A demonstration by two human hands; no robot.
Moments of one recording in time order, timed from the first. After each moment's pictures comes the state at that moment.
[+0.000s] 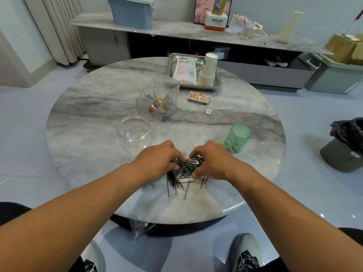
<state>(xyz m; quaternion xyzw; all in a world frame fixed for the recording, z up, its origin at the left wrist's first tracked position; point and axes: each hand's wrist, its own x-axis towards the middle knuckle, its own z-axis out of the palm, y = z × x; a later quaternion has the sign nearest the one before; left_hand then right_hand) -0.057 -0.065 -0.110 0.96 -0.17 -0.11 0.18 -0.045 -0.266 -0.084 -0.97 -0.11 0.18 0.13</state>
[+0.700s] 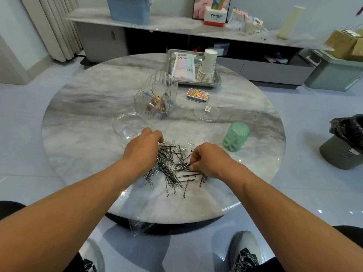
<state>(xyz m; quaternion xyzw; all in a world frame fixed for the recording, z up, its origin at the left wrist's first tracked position) -0.047 -0.049 -0.117 0.98 -0.03 0.02 0.19 -0.044 -0.260 -0.090 -0.97 -0.08 0.18 0.16</state>
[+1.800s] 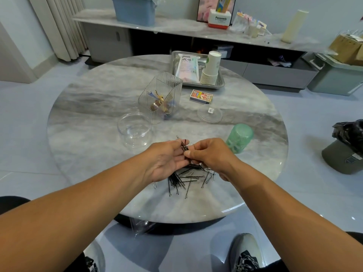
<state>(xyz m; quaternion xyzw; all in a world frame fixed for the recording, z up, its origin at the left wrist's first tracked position) -0.067 -0.098 -0.082 0.46 0.21 -0.25 0.83 -0.054 -0.252 -0.079 -0.79 0.04 0.20 0.58</state>
